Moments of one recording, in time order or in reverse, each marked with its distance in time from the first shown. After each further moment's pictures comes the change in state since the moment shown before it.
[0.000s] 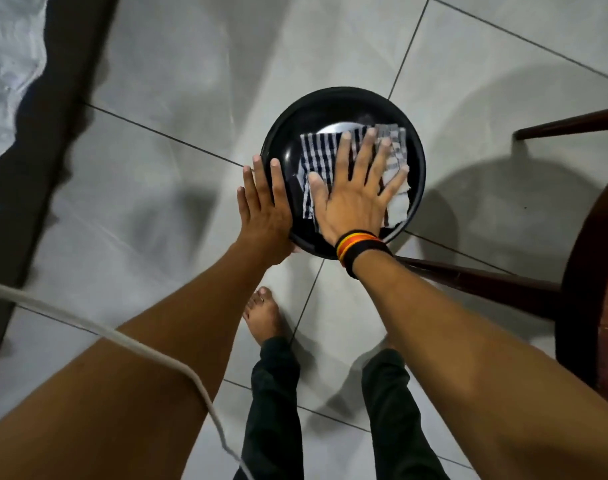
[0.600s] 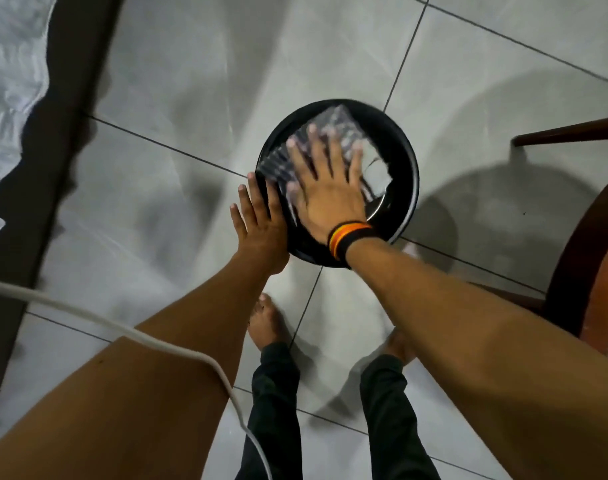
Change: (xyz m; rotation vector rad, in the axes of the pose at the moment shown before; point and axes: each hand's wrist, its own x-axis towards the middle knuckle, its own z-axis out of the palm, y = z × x) left_hand 0.007 0.011 -0.004 0.037 -0.106 -0.160; right_hand 0.037 -0.008 -0.013 -0.070 -0.074 -0.348
